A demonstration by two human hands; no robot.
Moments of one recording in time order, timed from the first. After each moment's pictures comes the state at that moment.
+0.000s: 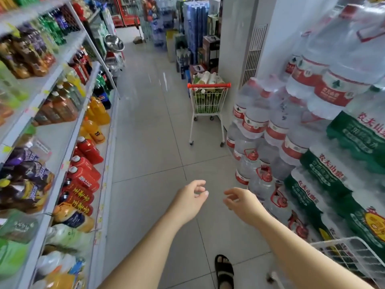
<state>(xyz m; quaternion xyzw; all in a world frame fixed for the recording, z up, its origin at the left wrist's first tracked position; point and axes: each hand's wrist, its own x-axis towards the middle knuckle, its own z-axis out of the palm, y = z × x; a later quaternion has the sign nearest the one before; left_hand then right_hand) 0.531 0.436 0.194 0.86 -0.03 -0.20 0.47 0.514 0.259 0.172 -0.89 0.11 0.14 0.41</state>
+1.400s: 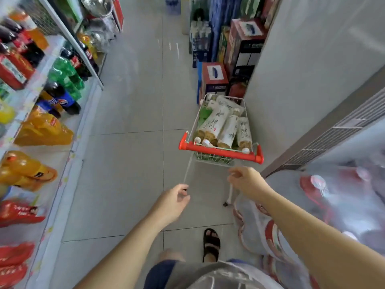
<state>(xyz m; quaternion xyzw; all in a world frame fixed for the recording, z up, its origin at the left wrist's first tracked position) 1.282 0.351 0.120 0.86 0.08 -0.26 0.43 1.342 0.129 0.140 -0.91 0.08 0.23 0.35</state>
